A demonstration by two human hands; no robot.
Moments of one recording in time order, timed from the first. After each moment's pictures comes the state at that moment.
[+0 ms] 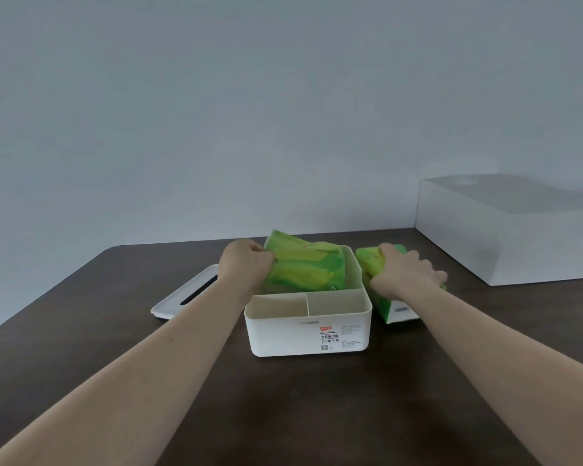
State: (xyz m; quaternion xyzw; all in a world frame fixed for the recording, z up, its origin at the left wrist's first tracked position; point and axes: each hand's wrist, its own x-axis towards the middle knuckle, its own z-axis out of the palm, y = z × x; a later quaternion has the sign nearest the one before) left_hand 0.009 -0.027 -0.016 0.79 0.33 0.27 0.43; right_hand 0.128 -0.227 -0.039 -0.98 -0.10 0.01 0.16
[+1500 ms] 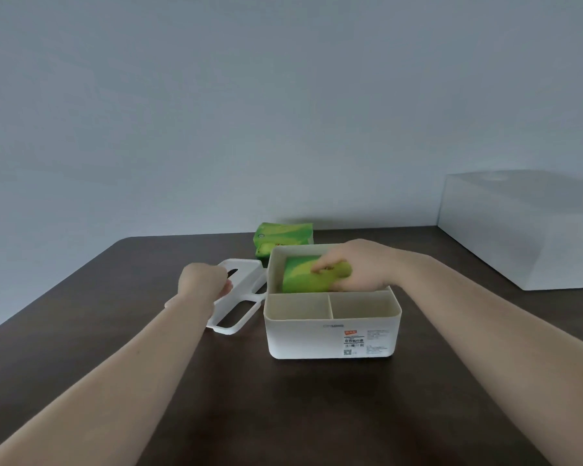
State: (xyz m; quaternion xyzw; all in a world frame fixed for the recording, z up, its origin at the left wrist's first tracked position) left_hand -0.012 0.075 -0.062 0.66 0.45 0.26 0.55; right_hand 0.112 -0.165 -0.011 -0.84 -0.53 0.04 0.09
